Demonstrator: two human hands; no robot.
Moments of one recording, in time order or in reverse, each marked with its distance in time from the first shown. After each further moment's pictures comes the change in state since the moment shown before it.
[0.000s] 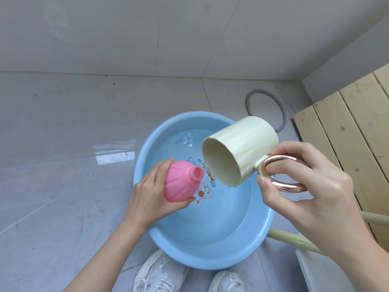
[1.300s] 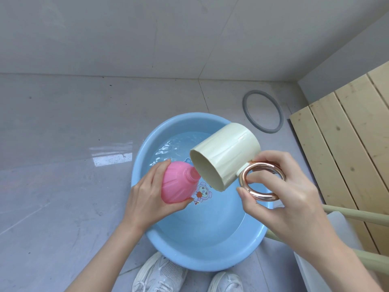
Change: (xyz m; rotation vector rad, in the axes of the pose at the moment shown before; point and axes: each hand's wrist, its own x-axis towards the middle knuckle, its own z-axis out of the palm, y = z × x) left_hand 0.000 0.001 -0.002 -0.021 -0.010 -0.017; right_hand -0.009 0.006 0.025 -0.021 -0.014 -0.060
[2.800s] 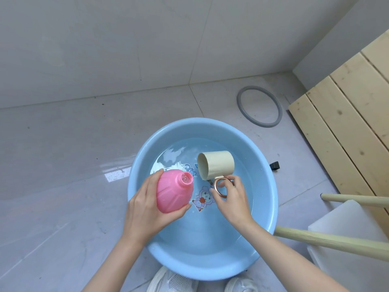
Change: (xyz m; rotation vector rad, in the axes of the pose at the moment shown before) left_hand 0.006 0.010 -0.007 -0.011 -0.025 -0.040; right_hand -0.052 0.079 0.164 0.144 -0.182 0.773
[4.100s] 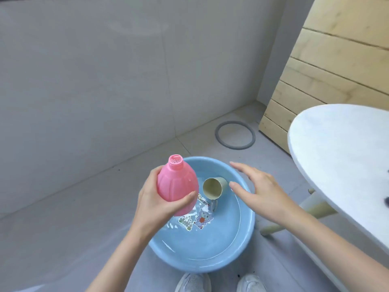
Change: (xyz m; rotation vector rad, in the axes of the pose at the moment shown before) left_hand 0.019 0.180 -0.119 -0.374 -0.163 -0.090; right_hand -0.117 -0.063 -0.240 0.192 0.080 -0.270
